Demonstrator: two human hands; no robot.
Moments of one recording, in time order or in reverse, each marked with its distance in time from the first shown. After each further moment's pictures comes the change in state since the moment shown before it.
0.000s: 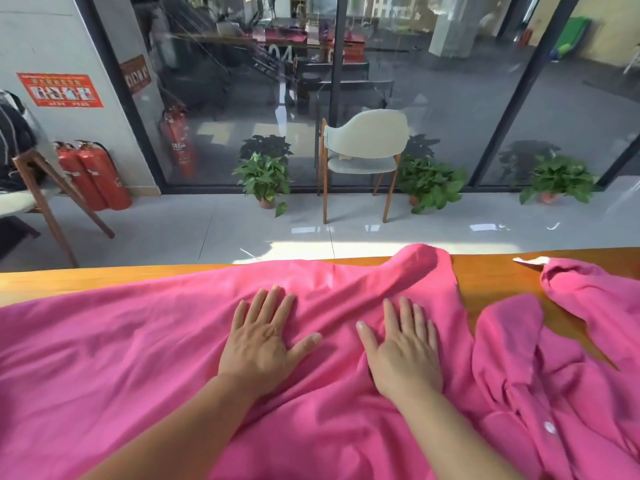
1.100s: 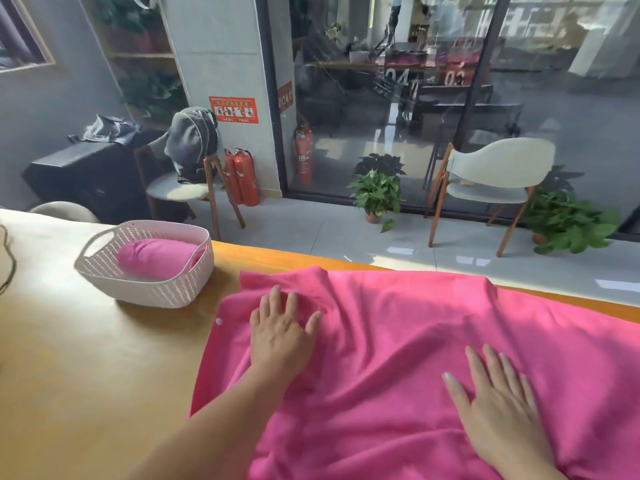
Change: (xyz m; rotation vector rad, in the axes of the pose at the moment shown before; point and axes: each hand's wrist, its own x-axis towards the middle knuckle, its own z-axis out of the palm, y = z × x) left_hand -0.101 -0.185 -0.051 -0.010 0.186 -0.566; right_hand -0.080 -0.102 0.015 -0.105 -0.055 -0.194
